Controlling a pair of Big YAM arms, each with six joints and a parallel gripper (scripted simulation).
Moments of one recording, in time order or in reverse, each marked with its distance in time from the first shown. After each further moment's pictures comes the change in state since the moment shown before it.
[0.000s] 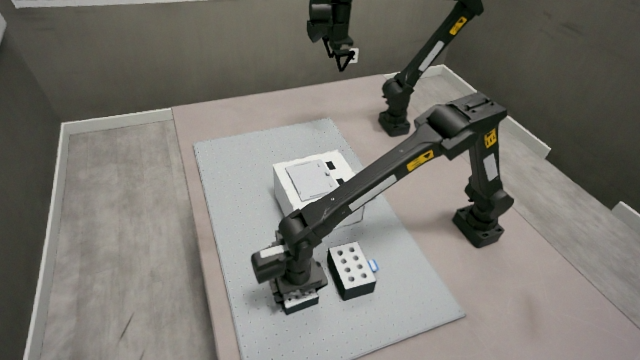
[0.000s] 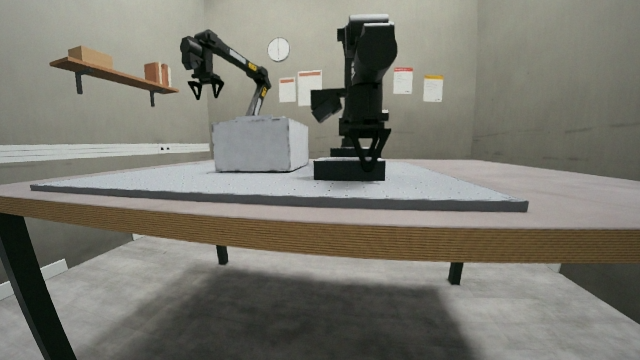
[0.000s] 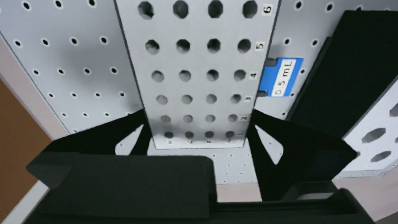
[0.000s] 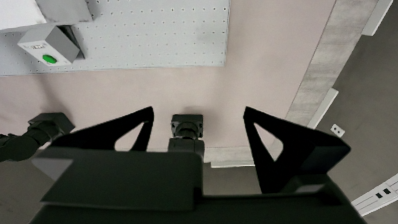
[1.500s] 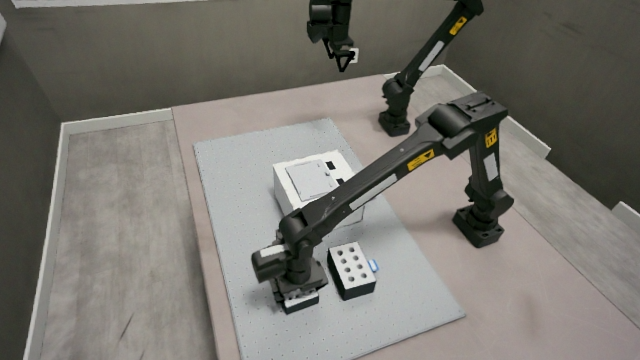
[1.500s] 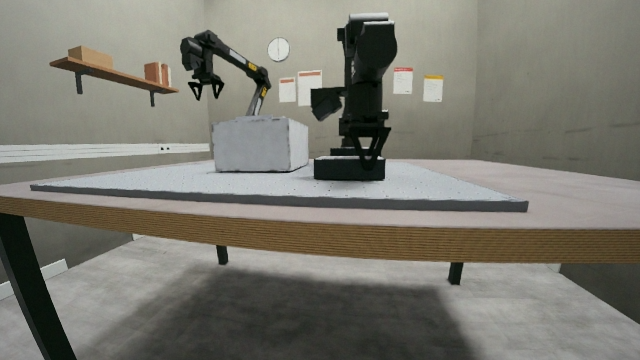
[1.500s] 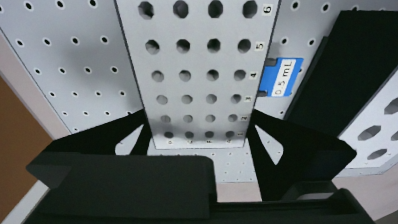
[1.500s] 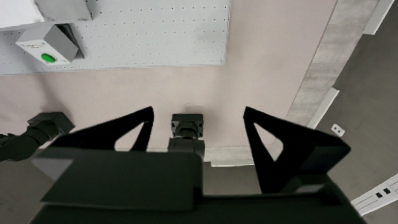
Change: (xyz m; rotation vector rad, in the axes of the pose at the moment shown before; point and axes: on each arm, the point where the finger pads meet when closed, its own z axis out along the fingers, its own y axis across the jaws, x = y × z) left arm 0.000 -0.001 -0.003 0.001 0.000 0.000; right arm 0.001 0.000 0.002 -0.001 0.006 0.000
